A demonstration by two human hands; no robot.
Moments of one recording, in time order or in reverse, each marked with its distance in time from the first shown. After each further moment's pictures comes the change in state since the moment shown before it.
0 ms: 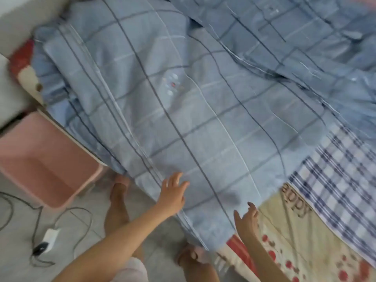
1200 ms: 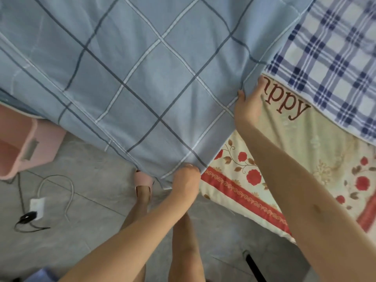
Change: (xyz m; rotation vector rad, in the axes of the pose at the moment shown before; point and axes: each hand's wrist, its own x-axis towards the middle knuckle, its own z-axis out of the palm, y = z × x) left_hand -0.041 0.229 0.267 0.376 -0.116 -0.025; right_hand 0.157 0.146 -0.059 0.552 0.301 -0.211
